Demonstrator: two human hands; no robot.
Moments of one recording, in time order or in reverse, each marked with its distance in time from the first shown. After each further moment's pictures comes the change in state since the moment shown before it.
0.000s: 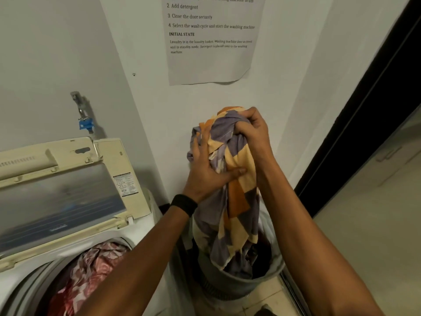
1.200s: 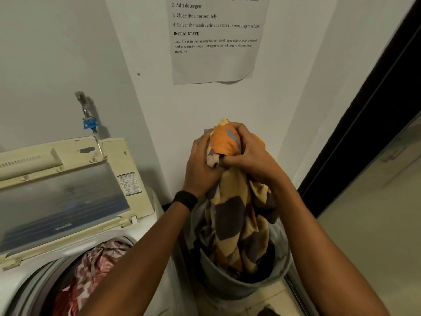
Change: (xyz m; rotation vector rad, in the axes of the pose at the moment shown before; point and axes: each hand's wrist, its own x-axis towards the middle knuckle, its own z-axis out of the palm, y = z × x) left_hand 0.007 -0.018 -0.011 0.059 0.096 0.002; right_hand -0.033 0.000 -0.010 -0.512 -0.419 0.088
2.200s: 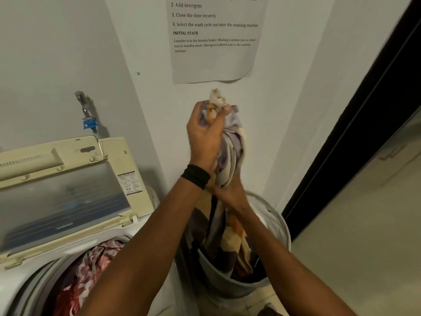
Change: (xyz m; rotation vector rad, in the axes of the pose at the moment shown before) left_hand 0.041 0.097 -0.001 -0.649 0.325 -0.189; right_hand -0.037 0.077 0.099 0.168 0.227 0.236
